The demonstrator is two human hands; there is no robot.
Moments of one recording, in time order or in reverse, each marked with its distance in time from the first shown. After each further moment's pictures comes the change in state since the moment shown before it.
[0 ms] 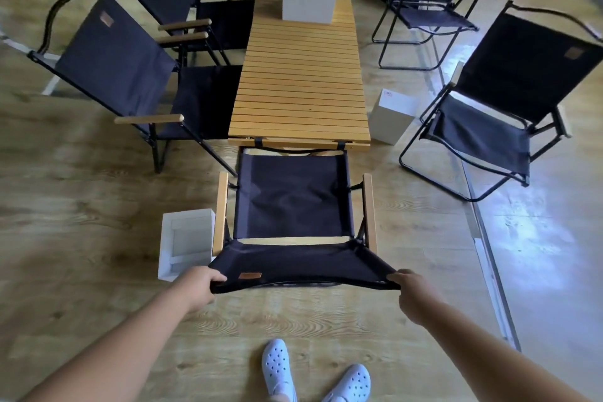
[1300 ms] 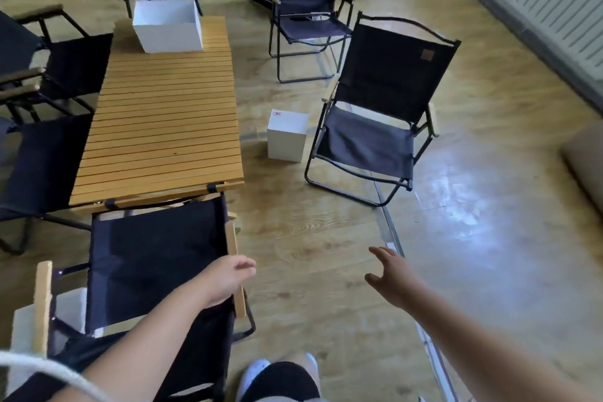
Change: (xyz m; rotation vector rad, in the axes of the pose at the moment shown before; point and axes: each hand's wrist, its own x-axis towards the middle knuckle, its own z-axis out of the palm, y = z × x) left_hand 0.081 0.490 -0.008 -0.295 -0.158 0.250; right_hand 0.076 0.322 -0.172 0.299 0.139 0.105
